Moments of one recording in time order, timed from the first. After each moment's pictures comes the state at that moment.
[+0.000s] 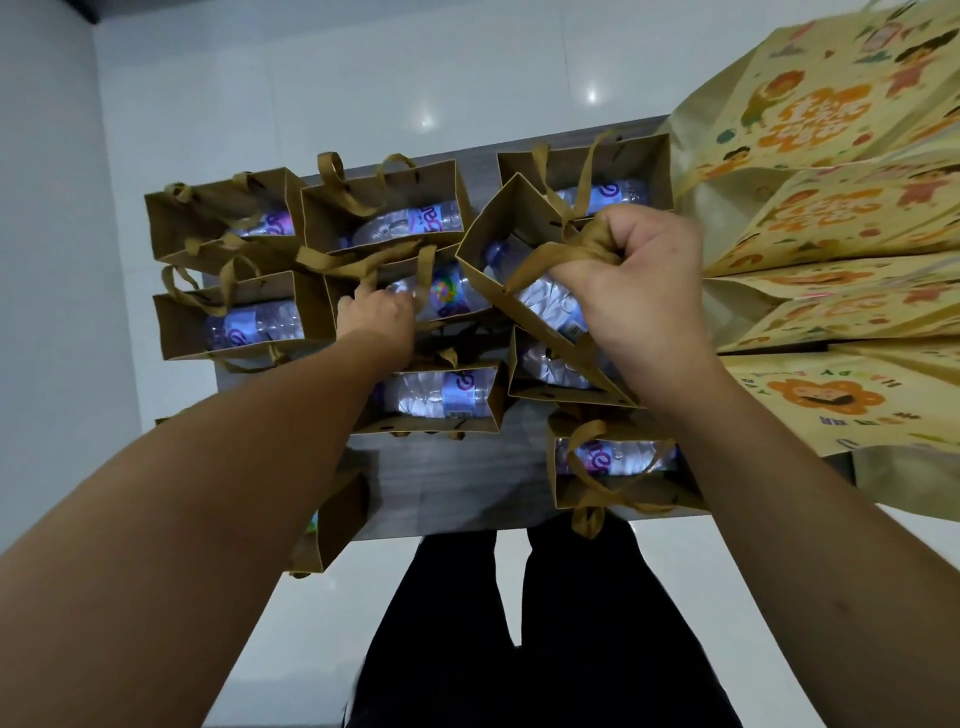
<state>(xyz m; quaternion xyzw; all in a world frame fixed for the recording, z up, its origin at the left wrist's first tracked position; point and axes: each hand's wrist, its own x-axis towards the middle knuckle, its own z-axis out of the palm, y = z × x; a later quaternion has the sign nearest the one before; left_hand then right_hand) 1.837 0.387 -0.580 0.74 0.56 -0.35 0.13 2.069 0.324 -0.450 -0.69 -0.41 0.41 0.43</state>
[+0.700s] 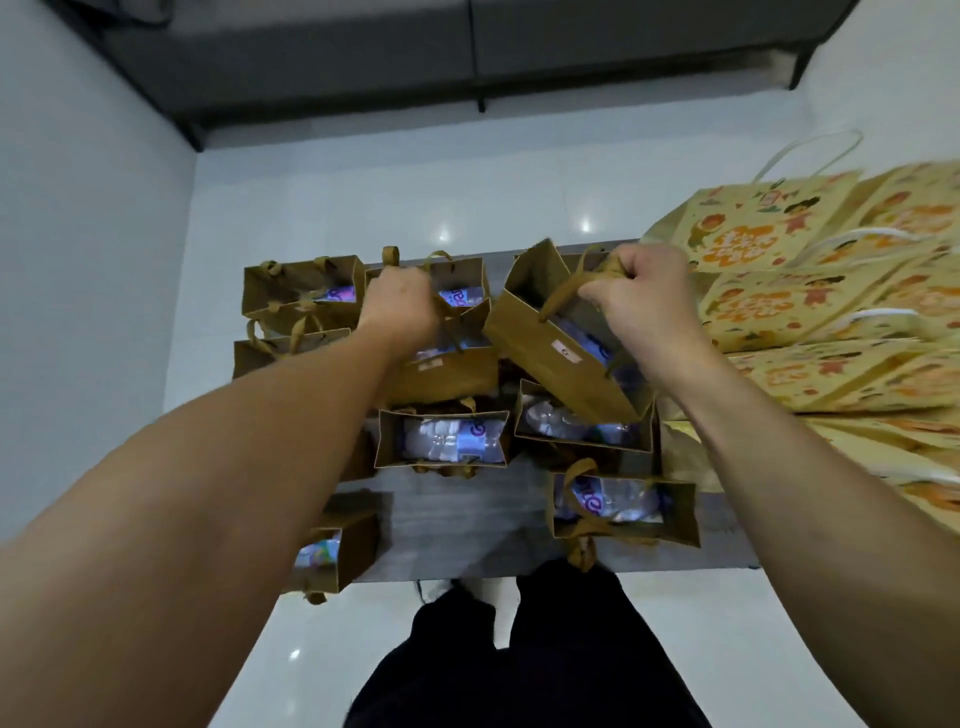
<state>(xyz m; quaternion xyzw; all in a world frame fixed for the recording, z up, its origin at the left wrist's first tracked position) 1.858 0.406 -0.437 0.74 0.65 -0.10 0.15 2.080 0.325 -0.376 -0.72 -0.43 0.39 0.39</state>
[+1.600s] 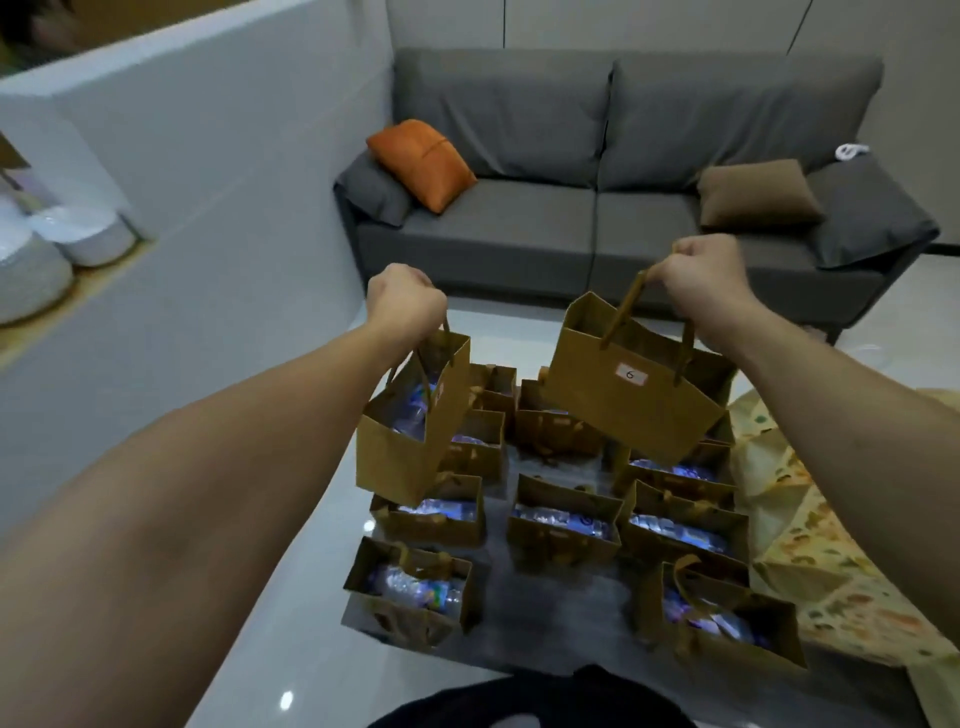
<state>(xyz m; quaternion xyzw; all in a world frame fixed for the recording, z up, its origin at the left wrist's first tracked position) 1.633 0.295 -0.221 0.54 0.76 0.31 0.20 1.917 0.301 -0.200 -0.67 -0.56 0.26 0.41</state>
